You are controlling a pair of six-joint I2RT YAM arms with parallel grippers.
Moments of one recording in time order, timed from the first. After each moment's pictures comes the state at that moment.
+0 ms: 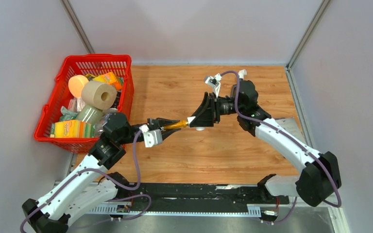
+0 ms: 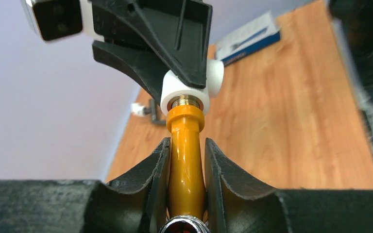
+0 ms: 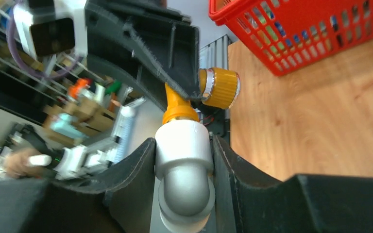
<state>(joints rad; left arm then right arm) -0.63 0.75 0.75 0.04 0.81 0.50 0.57 1.26 1.00 0.30 -1.14 0.60</state>
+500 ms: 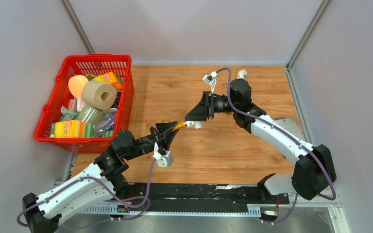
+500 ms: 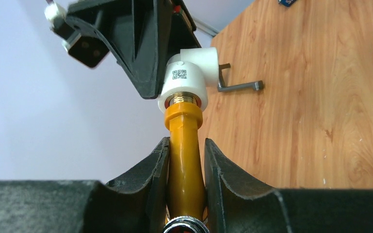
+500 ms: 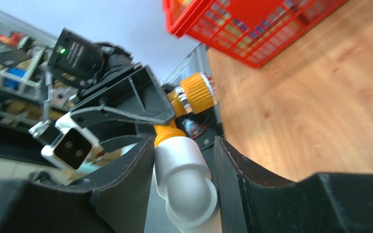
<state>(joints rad) -0.86 0.61 0.49 0.11 0.31 1.05 0.56 1.37 1.02 0.23 -1.03 0.78</state>
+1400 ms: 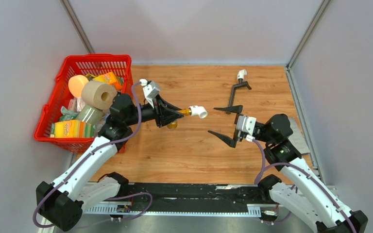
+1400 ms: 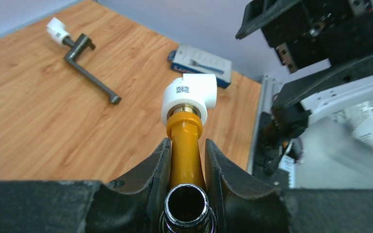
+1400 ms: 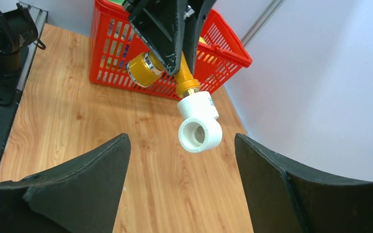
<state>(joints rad) -0.49 0.97 0.82 0.13 0.75 -0.23 0.52 0.71 0.67 0.21 -0.80 -0.41</state>
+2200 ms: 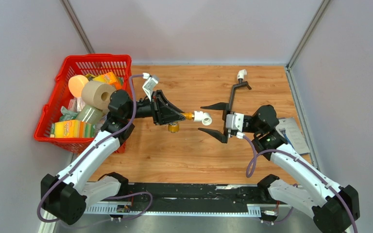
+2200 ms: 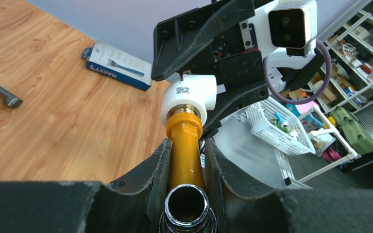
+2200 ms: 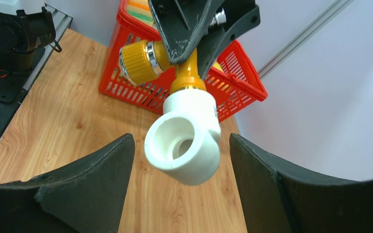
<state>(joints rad) -0.44 1.05 0.85 0.38 1.03 -0.72 0.57 0.93 0.70 0.43 -0.92 -0.49</state>
